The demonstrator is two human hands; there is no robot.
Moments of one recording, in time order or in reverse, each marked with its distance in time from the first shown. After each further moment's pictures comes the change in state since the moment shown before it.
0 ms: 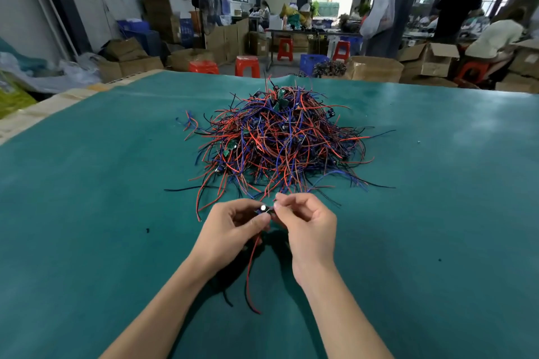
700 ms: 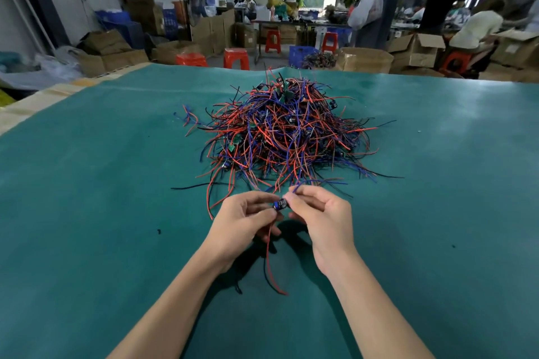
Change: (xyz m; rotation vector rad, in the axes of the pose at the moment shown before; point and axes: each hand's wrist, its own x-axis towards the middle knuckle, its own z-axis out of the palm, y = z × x) left_hand 0.009 -0.006 -0.012 -0.211 -0.090 -0.112; right_hand 0.006 -0.001 -0.002 -0.077 -0.044 0.040
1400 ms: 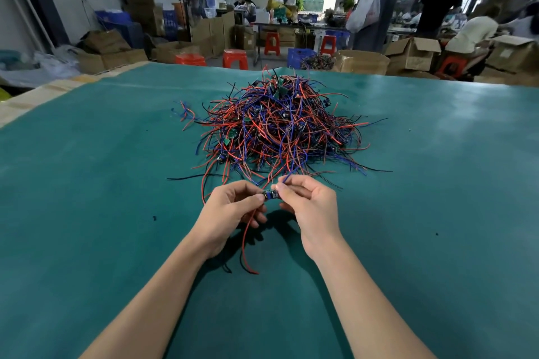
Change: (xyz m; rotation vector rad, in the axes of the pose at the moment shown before) left_hand -0.008 0.002 -0.004 -0.032 0.026 -0.001; right_hand -0.004 -0.003 0.002 -0.033 -0.046 0.004
